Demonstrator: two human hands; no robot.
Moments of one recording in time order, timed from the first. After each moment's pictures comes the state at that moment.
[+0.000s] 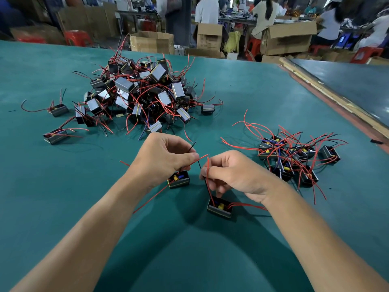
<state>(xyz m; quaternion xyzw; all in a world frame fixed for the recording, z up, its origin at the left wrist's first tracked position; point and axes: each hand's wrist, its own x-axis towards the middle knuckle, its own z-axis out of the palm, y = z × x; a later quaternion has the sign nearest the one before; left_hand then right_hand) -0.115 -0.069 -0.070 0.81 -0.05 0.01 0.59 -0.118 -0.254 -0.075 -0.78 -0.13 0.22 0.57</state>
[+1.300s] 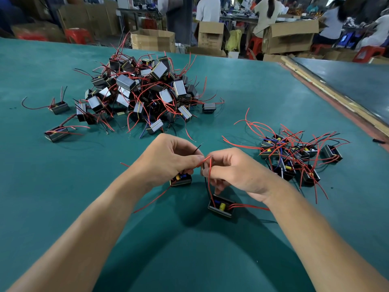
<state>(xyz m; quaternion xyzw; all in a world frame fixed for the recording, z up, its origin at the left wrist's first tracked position) -0.120 -0.071 -0.066 0.80 -0.10 -0.06 0.59 -0.119 -0.254 -0.074 -0.76 -0.16 0.21 0.59</state>
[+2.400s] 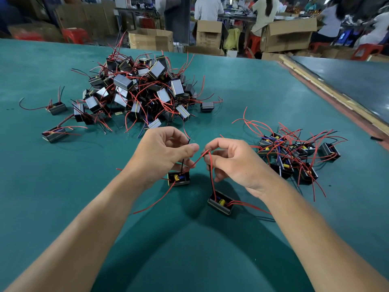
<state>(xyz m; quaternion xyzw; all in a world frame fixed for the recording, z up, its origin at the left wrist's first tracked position) -0.118 -0.073 -0.065 0.73 -0.04 -0.02 0.68 -0.111 -0.254 -0.080 -0.77 -0.12 0.10 0.62</state>
